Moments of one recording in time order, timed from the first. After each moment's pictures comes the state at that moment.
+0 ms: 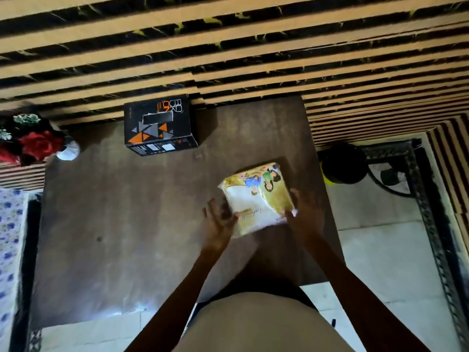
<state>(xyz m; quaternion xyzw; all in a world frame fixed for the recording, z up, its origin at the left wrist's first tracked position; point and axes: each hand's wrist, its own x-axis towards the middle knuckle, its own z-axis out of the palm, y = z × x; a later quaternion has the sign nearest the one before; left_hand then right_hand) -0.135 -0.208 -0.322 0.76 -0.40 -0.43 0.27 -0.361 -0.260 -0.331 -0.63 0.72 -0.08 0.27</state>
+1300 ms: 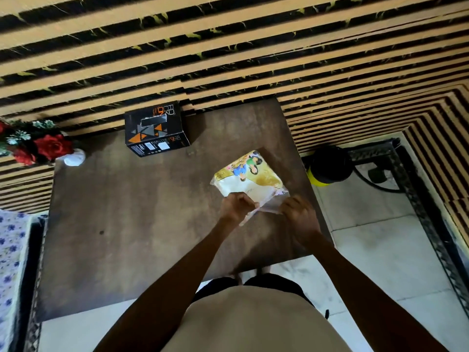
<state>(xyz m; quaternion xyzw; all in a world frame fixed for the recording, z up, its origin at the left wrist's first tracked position) -0.197 -0.199 -0.308 0.69 -0.54 -0.44 0.21 -0.408 -0.179 -0.322 -0.84 0.53 -0.12 0.07</state>
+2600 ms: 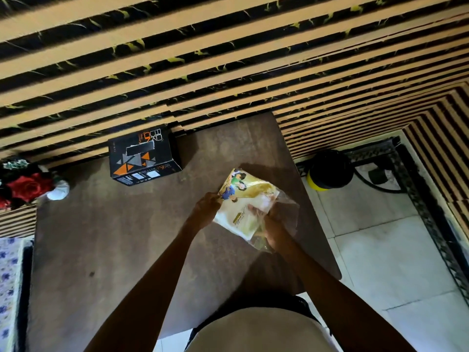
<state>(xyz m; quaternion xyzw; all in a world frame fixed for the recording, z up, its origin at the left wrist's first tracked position) -0.123 -0.307 -0.321 0.72 -0.50 -0.48 0.08 -0.321 -0.264 -0.336 -0.15 0.57 -0.32 0.74</state>
